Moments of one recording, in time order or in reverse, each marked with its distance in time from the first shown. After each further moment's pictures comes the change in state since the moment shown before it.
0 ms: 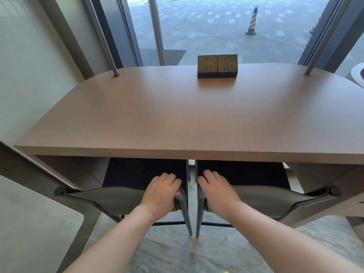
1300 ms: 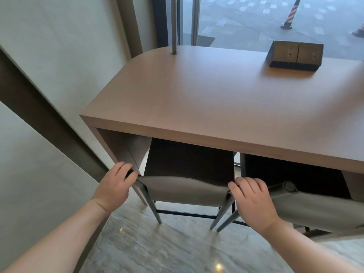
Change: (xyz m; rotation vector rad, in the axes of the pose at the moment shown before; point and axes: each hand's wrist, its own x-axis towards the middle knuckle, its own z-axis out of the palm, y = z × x) left_hand -0.192 -0.260 -0.042 0.269 0.229 -0.042; right_hand 0.049 -0.108 0.059 -0.214 0.475 -0.112
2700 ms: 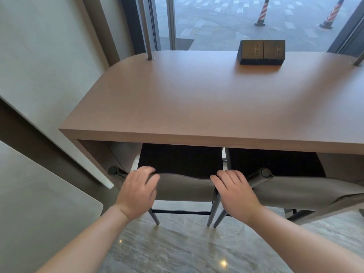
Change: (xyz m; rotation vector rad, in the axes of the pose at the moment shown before) left_hand 0.051 0.081 -0.002 -0.192 -0.042 0.003; right_hand 0.000 -0.002 -0.016 0.064 -0.211 0.025
